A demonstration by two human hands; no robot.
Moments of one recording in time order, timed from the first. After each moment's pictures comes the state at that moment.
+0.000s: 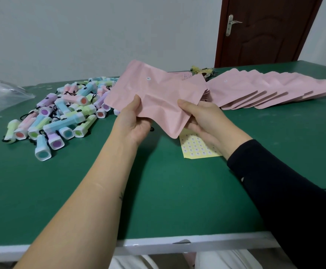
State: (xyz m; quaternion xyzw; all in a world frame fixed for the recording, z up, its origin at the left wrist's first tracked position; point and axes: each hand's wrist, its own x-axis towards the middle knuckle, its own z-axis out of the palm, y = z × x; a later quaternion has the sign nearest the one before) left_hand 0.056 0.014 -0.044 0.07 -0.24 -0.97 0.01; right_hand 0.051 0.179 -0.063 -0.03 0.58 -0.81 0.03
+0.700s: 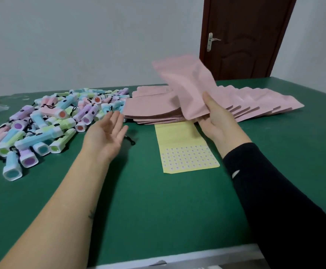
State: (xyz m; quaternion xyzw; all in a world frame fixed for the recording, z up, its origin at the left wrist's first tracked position) left_hand 0.050 -0.010 -0.054 0.11 -0.36 -0.92 0.05; right_hand 0.026 0.236 -0.036 0.10 0.37 -0.92 -0.07
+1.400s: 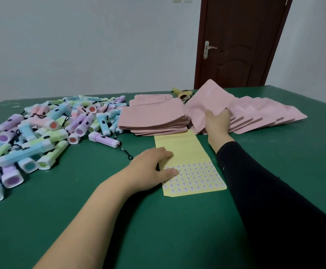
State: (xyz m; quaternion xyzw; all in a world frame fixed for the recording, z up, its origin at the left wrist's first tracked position) left_hand 0.057 0.044 -0.077 -0.23 -0.95 -0.23 -0.04; right_hand -0.060 0.253 -0.066 0.21 0.68 -0.65 -0.27
